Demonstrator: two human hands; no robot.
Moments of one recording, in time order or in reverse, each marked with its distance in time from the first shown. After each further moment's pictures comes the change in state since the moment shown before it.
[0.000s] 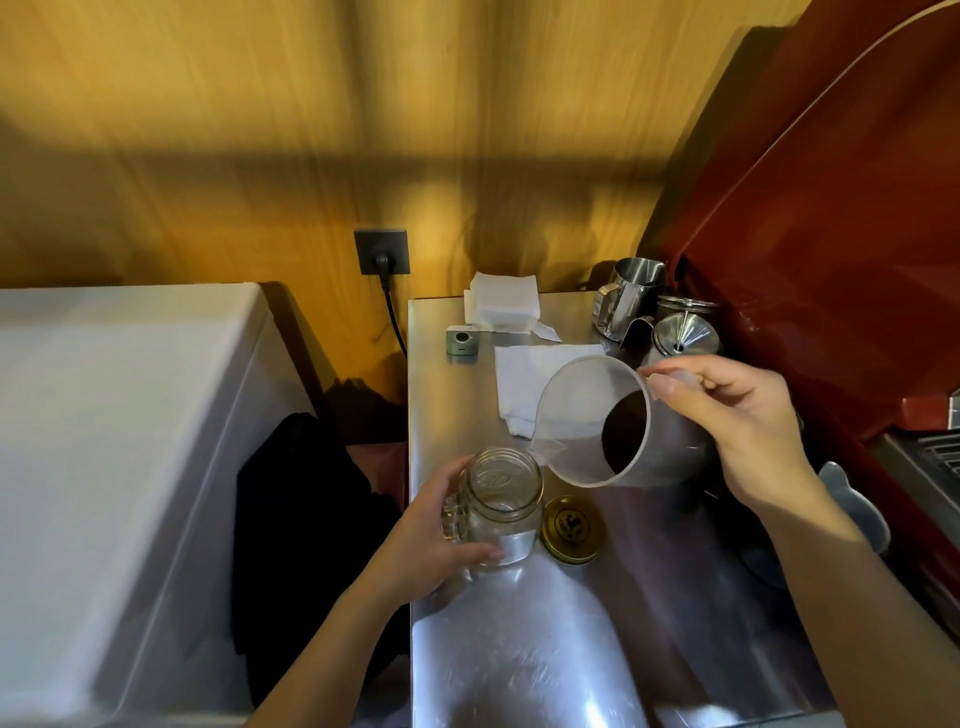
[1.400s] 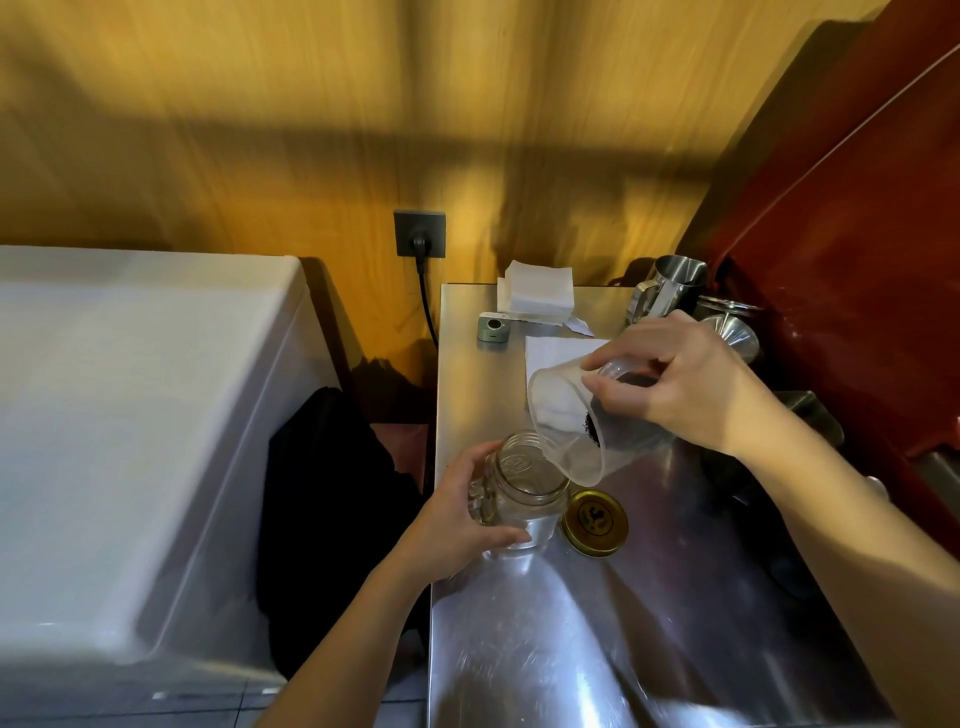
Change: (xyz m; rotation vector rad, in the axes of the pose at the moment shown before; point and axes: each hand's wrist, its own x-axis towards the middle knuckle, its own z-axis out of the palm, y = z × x) left_hand -0.002 -0.005 0.004 -0.039 0.052 -0.019; right_hand 0.037 -0.034 0.046 -0.645 -0.420 -0.256
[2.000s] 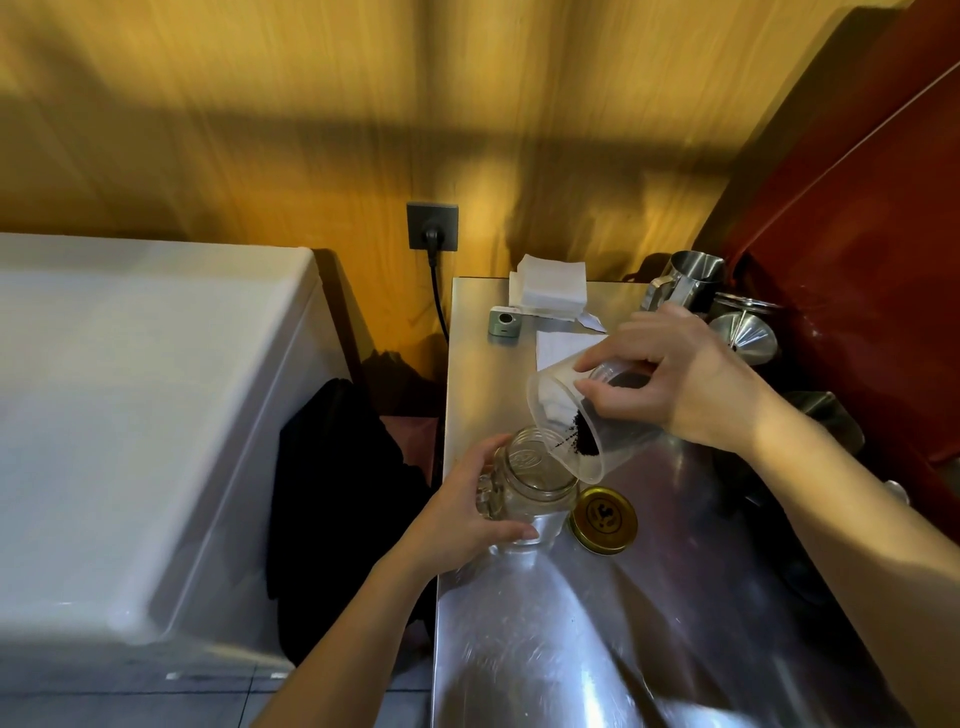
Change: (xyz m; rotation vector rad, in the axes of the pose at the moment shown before) left_hand -0.003 0.011 -0.001 0.019 -0.020 -0.025; right_hand 0.009 -0.004 0.007 -0.077 -0.035 -0.160
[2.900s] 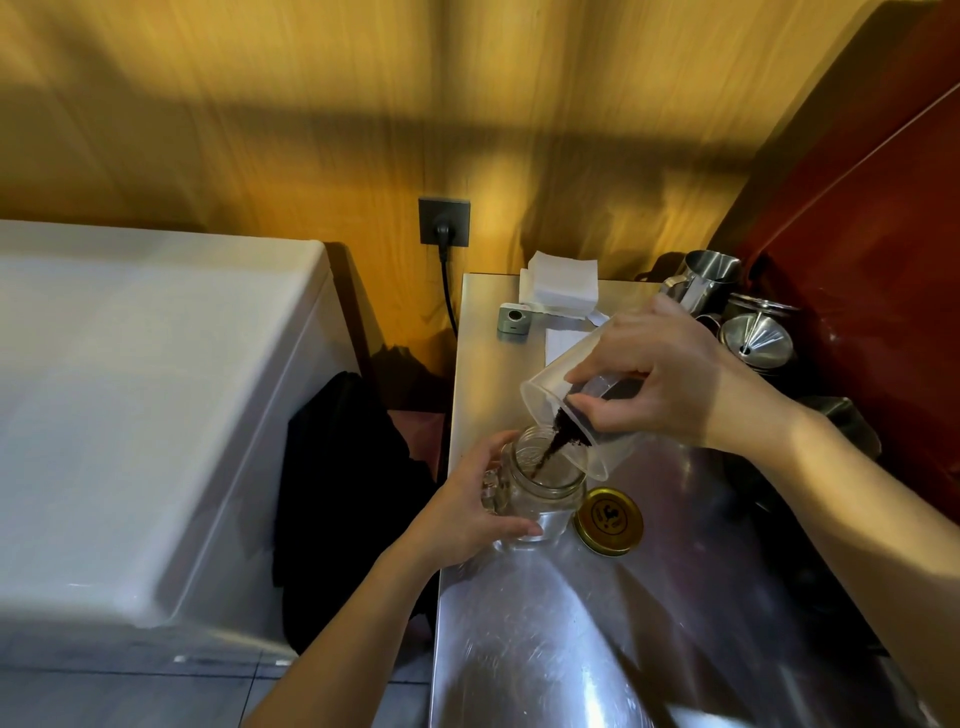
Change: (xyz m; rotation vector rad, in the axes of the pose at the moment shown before) left_hand 0.000 0.003 -0.001 0.000 -0.010 0.007; right_hand 0.010 -0.004 0.001 -0.079 -0.085 -0.142
